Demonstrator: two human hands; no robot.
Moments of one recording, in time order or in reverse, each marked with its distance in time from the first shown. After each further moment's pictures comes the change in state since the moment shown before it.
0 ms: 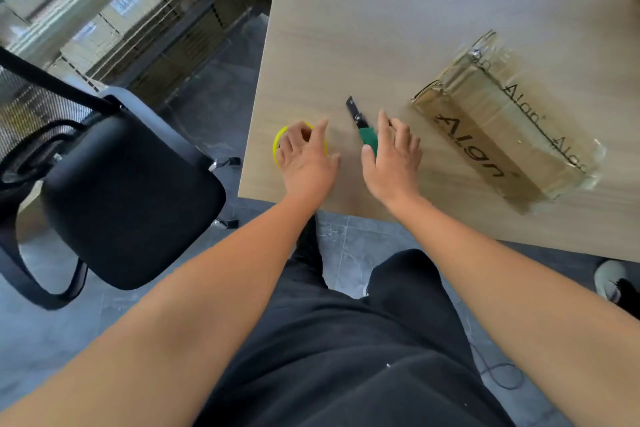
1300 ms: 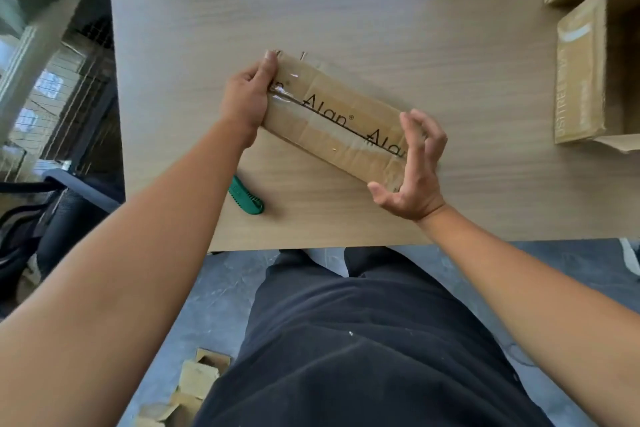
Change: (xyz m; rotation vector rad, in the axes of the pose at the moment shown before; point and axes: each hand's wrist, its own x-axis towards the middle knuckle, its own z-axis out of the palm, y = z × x) left_hand 0.093 0.253 0.033 -0.742 -0.153 -0.101; right_hand 0.015 0.287 -0.110 0.445 0.495 -0.361
